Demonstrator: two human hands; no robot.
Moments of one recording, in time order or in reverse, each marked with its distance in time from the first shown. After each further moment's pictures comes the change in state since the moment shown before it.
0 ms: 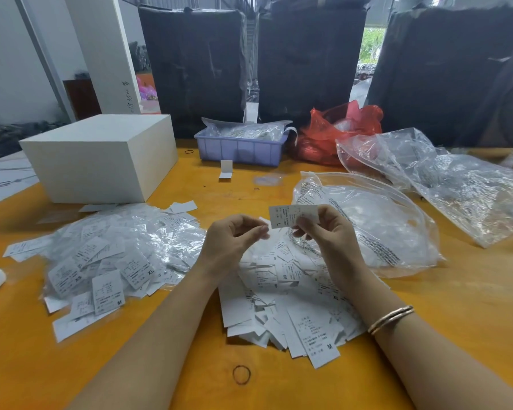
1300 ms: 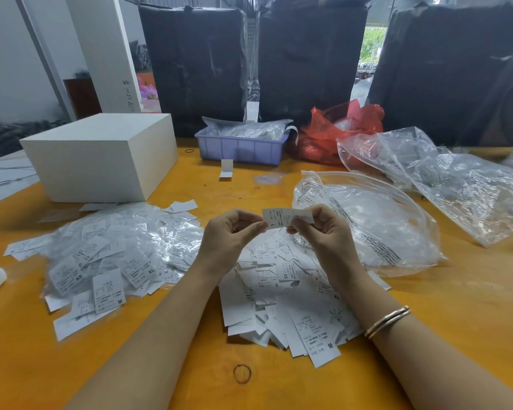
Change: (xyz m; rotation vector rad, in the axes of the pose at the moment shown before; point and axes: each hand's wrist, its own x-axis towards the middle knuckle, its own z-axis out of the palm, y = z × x) left_hand 0.005 -0.006 0.000 -0.071 0.066 0.043; right_hand -0.005 -0.004 0.009 -0.079 -0.009 -0.038
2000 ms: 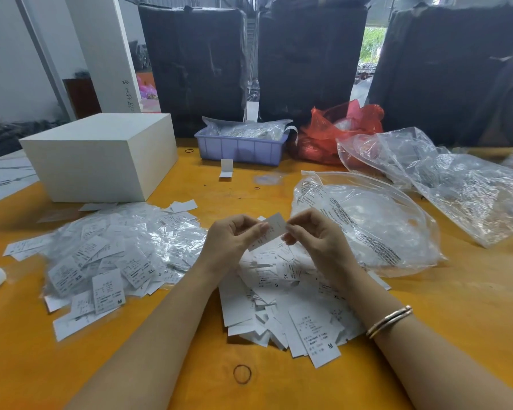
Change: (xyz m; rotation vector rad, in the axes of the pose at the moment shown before) left_hand -0.003 0.004 0.001 0.088 -0.054 -0.076; right_hand 0.001 0.001 -0.001 -0.166 -0.118 0.012
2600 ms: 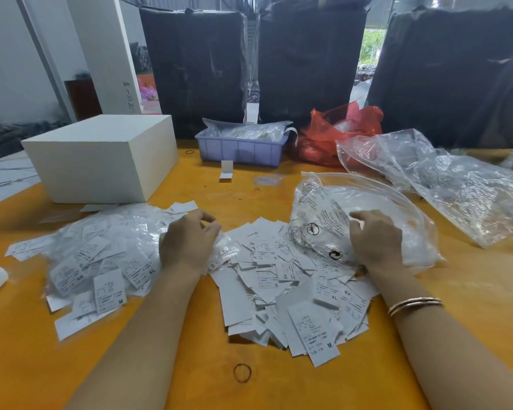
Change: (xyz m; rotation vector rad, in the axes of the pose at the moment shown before) left_hand 0.003 -0.010 -0.042 0.829 0.430 -0.087; right_hand 0.013 0.027 -0.070 -1.006 0.380 0.205
